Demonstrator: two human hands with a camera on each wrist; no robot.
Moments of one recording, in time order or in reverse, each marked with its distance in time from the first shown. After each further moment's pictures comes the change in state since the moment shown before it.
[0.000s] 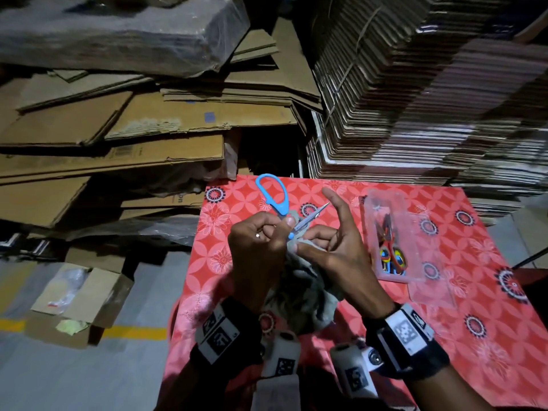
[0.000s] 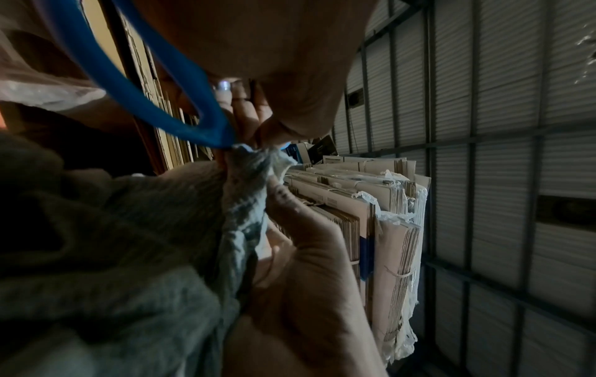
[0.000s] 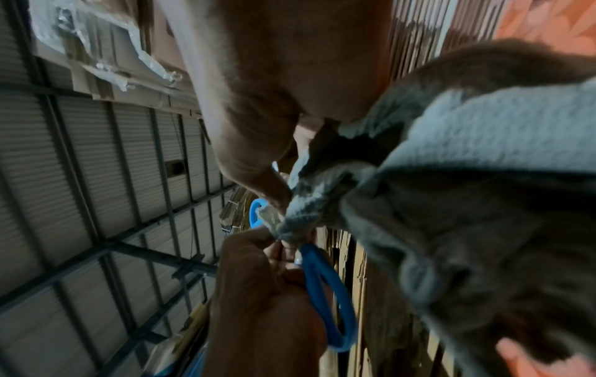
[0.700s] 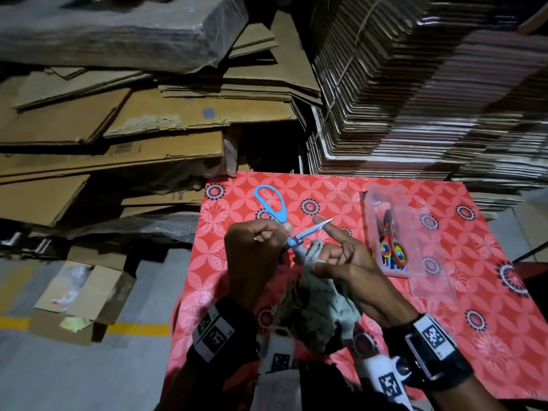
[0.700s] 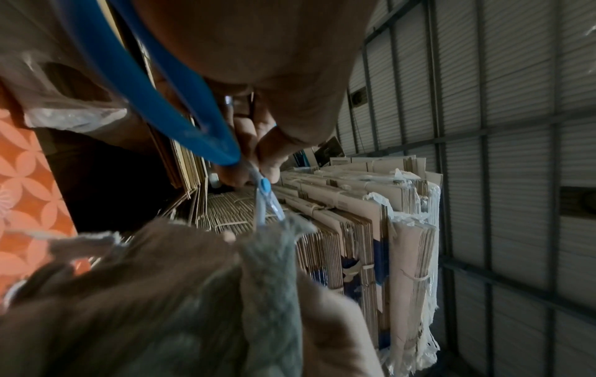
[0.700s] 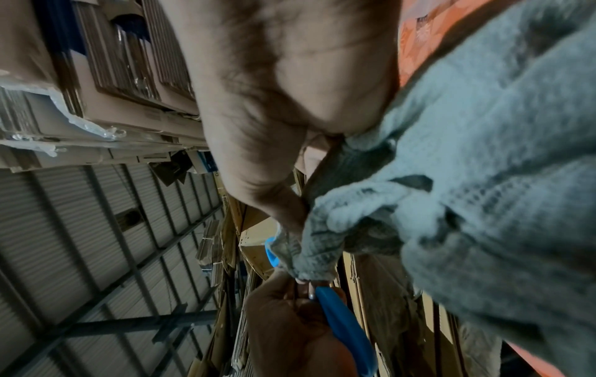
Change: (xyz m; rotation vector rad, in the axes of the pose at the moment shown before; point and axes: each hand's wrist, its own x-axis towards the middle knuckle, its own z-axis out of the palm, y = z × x) left_hand -0.004 -0.002 -0.013 0.054 -0.185 0.002; right_hand -0.017 0.013 -0.028 0.082 -0.090 0.252
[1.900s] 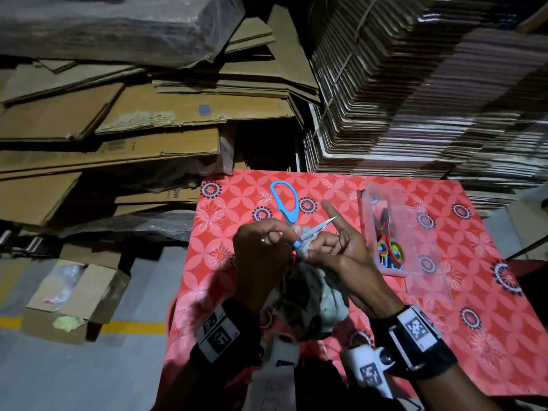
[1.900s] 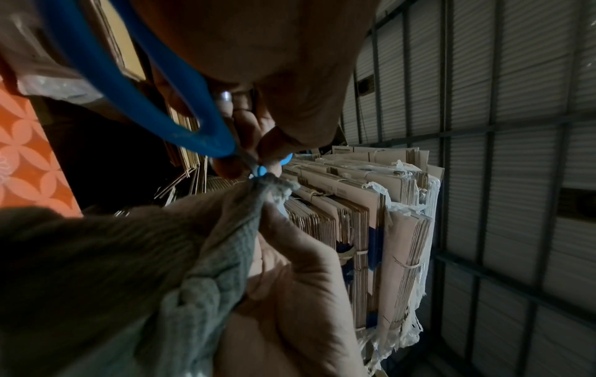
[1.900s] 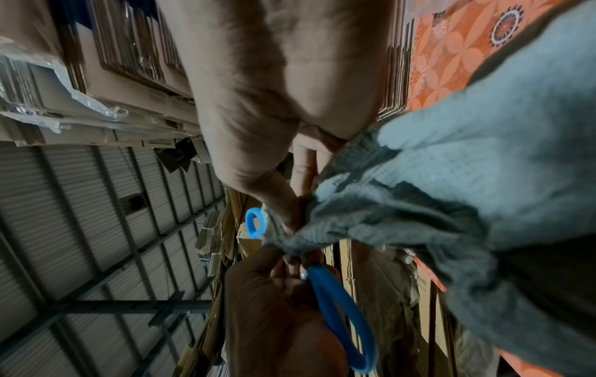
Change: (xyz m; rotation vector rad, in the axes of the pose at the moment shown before) left_hand 0.005 -0.019 0.014 -0.020 0.038 -0.005; right_hand 0.017 0.002 0.008 0.046 0.064 -0.098
